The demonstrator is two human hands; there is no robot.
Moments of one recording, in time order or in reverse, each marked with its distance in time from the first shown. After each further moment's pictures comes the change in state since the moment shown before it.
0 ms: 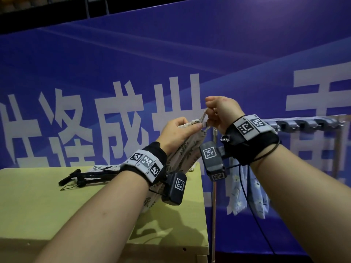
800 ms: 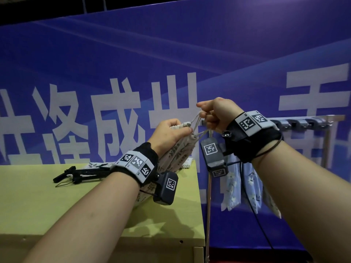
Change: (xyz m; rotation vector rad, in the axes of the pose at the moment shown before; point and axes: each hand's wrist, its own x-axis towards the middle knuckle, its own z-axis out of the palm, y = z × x) left_hand -0.019 -0.003 -0.015 0.008 -0.012 -0.030; right_hand -0.018 -0.006 -0.003 -0.141 -0.165 0.123
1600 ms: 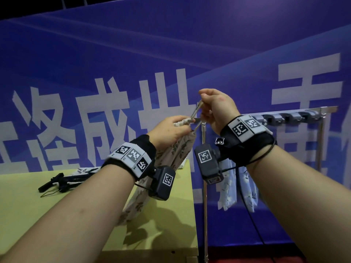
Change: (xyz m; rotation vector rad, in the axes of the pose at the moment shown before) left_hand 0.032 0.010 0.025 0.134 -0.228 0.033; right_hand 0.022 0.014 -0.022 0.158 0.144 -0.286
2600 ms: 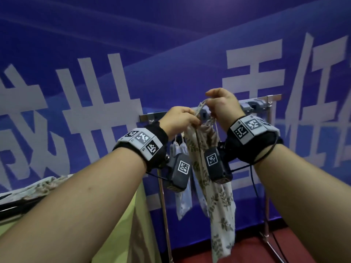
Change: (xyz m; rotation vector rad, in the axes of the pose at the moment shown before) left_hand 0.170 0.022 0.169 -0.268 -0.155 -0.061; right_hand 0.092 0.027 -0.195 -0.349 0.283 -0.075
